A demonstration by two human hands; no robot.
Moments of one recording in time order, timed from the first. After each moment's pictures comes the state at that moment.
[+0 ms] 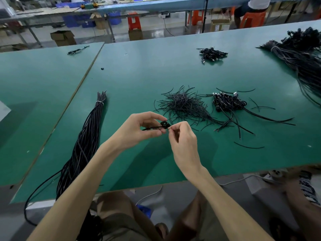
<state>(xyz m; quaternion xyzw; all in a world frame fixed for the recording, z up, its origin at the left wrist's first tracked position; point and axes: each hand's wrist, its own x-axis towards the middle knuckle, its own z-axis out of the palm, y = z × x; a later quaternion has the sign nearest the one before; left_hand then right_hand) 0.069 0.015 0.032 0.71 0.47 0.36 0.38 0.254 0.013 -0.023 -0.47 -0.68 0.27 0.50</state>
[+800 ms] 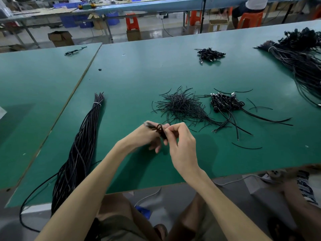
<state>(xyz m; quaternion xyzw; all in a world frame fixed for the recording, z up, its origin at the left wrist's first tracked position) 0.096 0.033 0.012 0.64 0.48 0.29 0.53 0.255 0.009 -0.018 -0.43 -0.67 0.30 0.53</state>
